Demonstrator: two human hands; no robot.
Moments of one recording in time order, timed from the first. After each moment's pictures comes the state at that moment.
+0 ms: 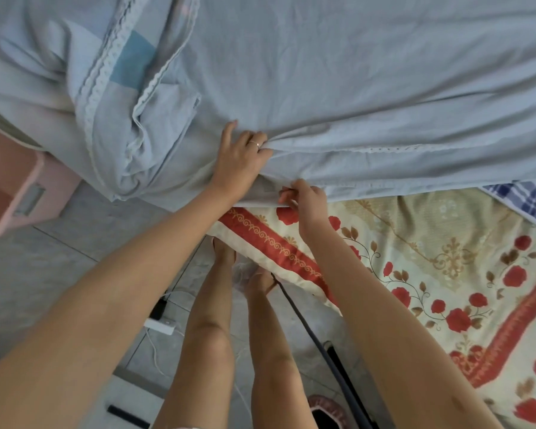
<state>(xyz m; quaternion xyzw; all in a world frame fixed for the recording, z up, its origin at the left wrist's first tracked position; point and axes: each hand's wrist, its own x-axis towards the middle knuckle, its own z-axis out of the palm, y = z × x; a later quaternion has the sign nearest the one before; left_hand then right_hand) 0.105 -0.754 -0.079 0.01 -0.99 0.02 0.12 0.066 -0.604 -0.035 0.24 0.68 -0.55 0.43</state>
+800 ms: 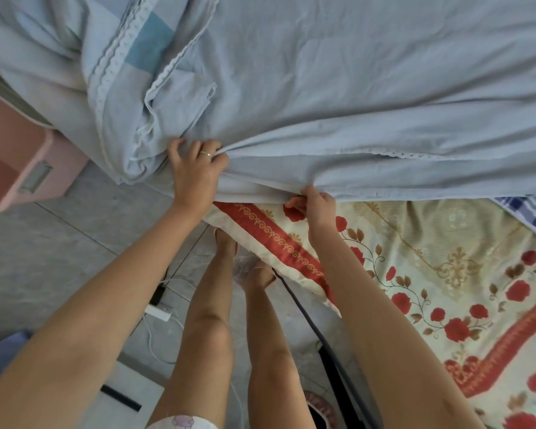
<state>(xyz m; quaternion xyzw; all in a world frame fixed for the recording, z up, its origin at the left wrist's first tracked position) 0.184 -0.780 -0.079 0.19 -0.97 -0.04 0.15 0.074 -0.594 -0.043 0.24 0.71 -0.51 0.42</state>
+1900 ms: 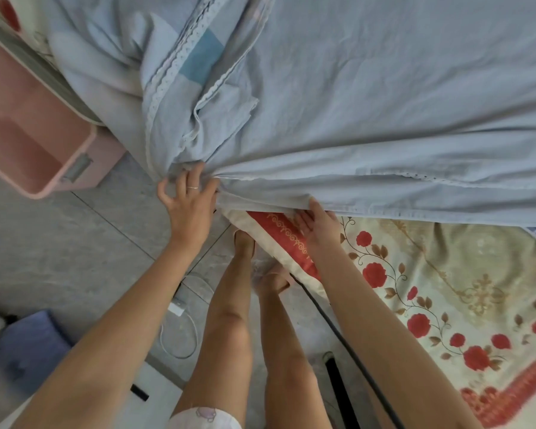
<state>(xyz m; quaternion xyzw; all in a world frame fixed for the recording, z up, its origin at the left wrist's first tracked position) 0.259 -0.784 -0.062 0.35 -0.94 0.01 0.02 0.103 -0.623 -0.046 0.41 0.57 -0.59 0.40</state>
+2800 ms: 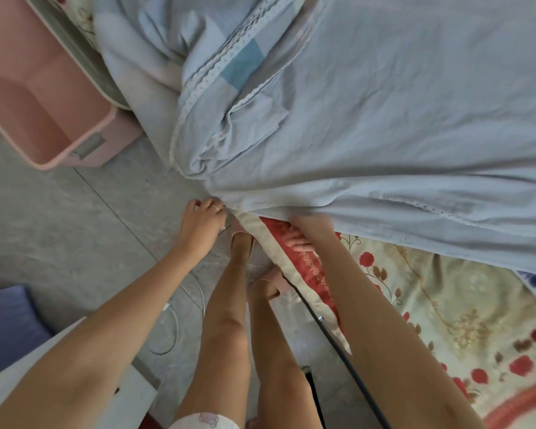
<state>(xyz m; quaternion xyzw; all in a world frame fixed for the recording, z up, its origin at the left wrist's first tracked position) 0.296 -0.778 -0.078 0.25 -0.95 -0.10 -0.11 0.095 -0.664 -0.028 0.17 0.71 -0.21 0.65</state>
